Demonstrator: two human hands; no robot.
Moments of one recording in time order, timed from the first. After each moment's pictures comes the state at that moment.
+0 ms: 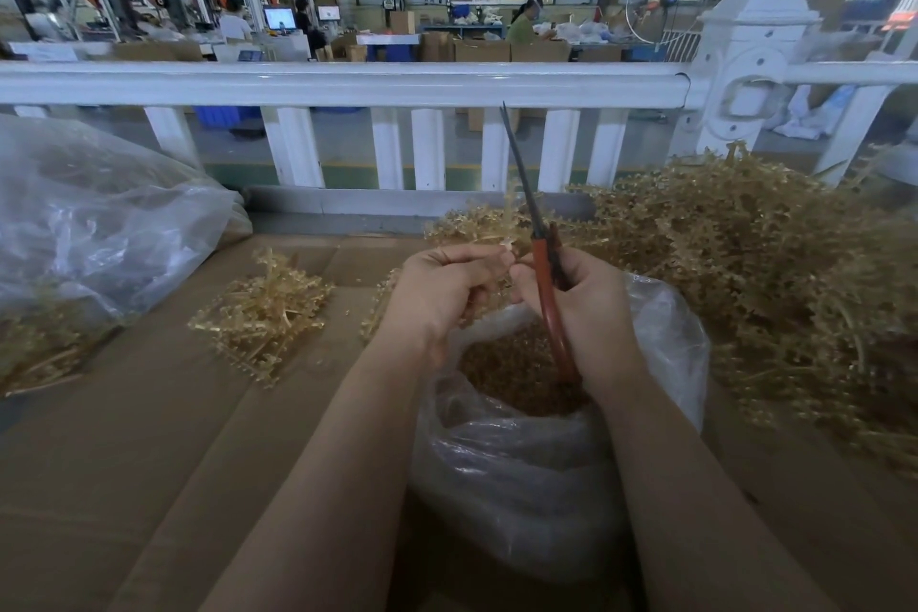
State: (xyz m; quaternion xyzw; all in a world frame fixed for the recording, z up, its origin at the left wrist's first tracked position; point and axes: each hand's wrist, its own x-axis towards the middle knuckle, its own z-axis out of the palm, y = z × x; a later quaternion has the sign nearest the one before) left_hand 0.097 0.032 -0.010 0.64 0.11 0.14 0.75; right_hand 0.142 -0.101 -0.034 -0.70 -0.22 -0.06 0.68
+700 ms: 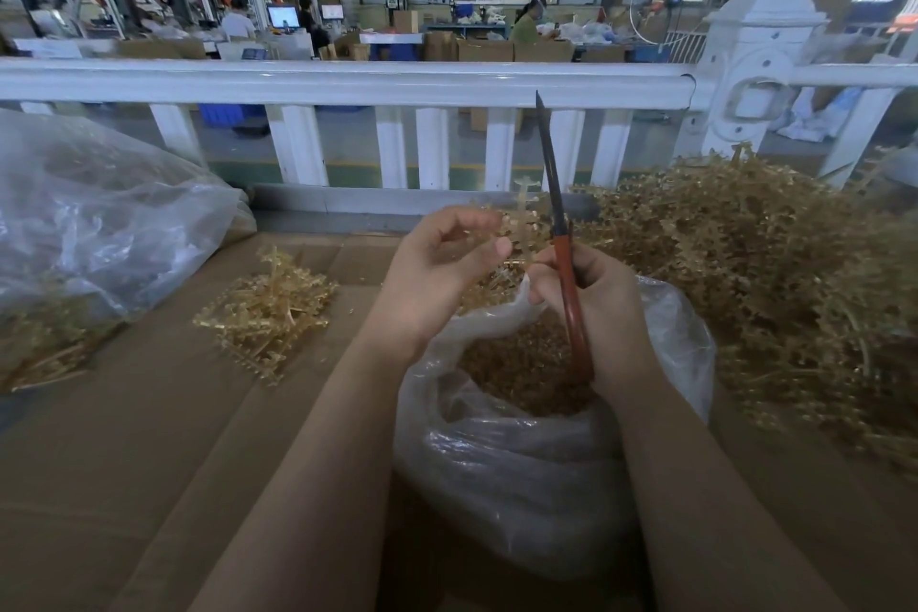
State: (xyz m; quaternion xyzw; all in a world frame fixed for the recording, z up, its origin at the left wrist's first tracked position) left_hand 0.090 0.050 -0.007 0.73 0.00 0.22 0.65; right_hand 0.143 -0.106 -0.030 -0.68 -0.21 -0.03 0.70
